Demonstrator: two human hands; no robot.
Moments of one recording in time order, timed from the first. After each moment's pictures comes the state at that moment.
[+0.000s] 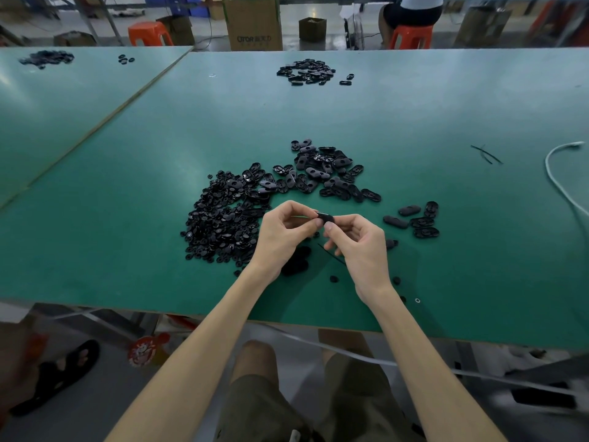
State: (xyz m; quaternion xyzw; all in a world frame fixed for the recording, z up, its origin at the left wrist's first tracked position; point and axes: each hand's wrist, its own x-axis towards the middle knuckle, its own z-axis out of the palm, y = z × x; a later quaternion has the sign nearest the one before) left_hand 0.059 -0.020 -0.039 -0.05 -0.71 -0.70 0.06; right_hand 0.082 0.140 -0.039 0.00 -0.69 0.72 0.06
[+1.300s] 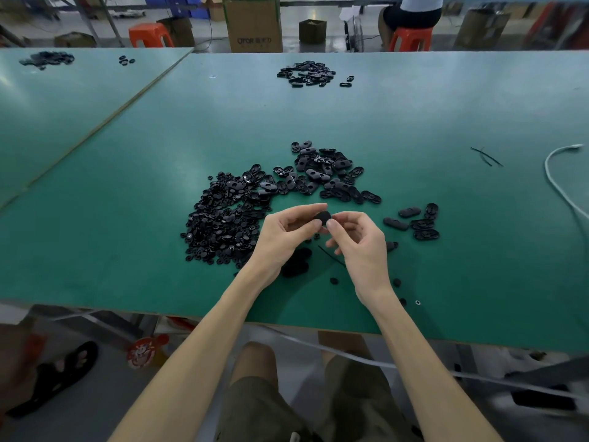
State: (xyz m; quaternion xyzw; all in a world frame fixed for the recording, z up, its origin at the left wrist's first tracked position) left_hand 0.065 -0.020 -0.029 -0.09 -0.68 -0.73 0.00; right_hand 0.080 0.140 -0.041 0.00 -0.69 0.72 0.08
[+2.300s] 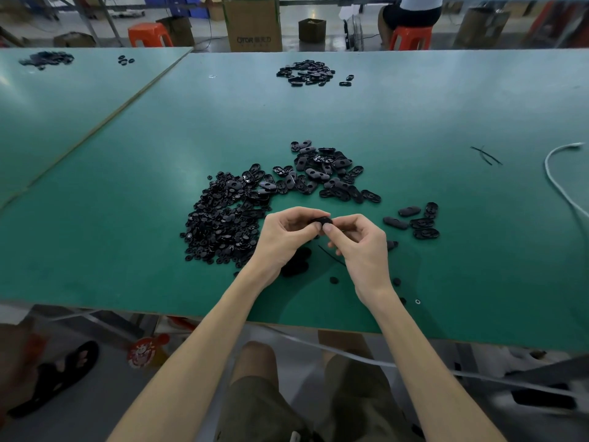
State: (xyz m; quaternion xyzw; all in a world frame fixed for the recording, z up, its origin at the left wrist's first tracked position) left_hand 0.065 -0.018 -0.033 -0.09 -0.69 -0.72 0.02; right_hand 0.081 0.141 -0.041 0.00 -0.70 0.71 0.07
